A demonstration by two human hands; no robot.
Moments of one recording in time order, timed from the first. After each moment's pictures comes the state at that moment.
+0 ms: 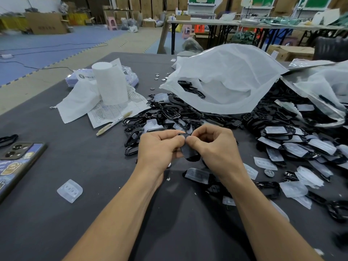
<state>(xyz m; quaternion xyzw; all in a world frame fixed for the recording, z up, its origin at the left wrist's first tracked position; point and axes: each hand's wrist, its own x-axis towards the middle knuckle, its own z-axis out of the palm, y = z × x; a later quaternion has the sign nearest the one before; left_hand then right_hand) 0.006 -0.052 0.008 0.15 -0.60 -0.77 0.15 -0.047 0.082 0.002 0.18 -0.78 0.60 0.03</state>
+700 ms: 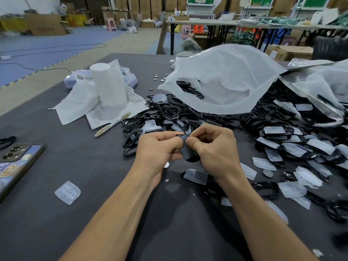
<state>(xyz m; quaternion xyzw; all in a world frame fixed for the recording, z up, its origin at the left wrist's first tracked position) 0.004 -0.055 0.008 0.14 -0.59 -0.78 0.12 -0.045 0.080 0.003 0.17 -0.78 0.60 0.06</state>
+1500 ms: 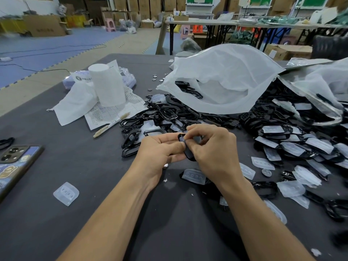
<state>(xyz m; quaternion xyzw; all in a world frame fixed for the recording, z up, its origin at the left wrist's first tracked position) 0.000 -0.063 -0.003 0.13 -0.58 -0.80 0.05 -0.042 0.081 0.004 0.23 -0.83 0.48 0.17</state>
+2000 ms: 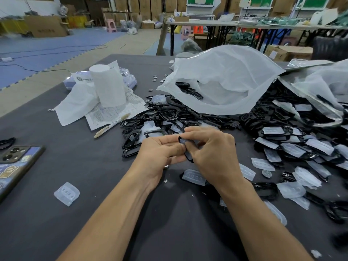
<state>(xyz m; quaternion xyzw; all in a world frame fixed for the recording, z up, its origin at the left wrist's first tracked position) 0.001 -0.063 -0.004 0.12 -0.58 -0.80 0.03 -0.036 0.082 0.004 0.27 -0.82 0.46 0.20</state>
